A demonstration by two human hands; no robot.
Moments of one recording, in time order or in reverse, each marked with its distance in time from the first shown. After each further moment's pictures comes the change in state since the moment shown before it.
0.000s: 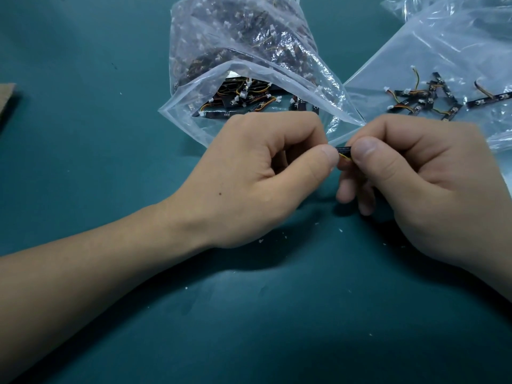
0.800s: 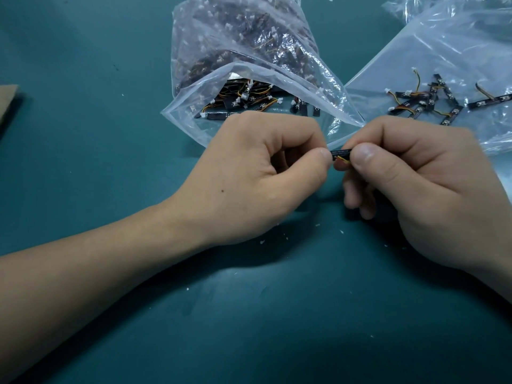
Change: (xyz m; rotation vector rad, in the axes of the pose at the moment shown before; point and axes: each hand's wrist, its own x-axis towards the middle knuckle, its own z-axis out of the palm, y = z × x) left_hand 0.001 -0.001 -0.001 0.000 0.009 -0.016; right_hand 0.000 0.000 -0.001 0.039 -0.063 0.013
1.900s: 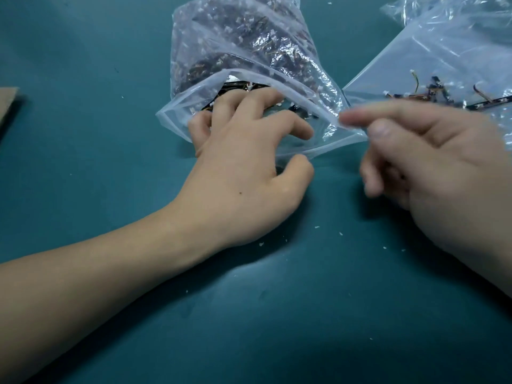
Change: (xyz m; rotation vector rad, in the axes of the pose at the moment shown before) left_hand 0.002 -0.007 0.007 0.490 0.087 -0.201; right_hand 0.004 0.005 -0.006 0.156 0.143 0.044
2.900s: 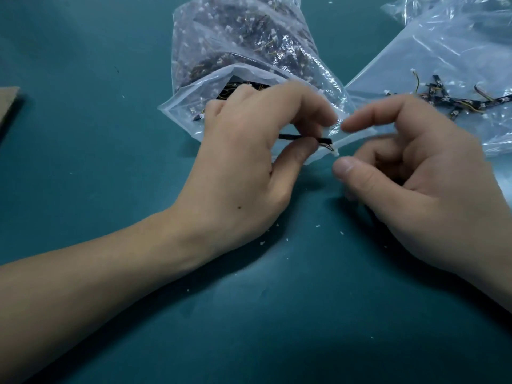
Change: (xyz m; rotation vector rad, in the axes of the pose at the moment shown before) left_hand -0.004 0.001 -0.001 -0.225 0.239 0.281; right_hand -0.009 -0.002 0.007 -0.199 -0.081 -0.060
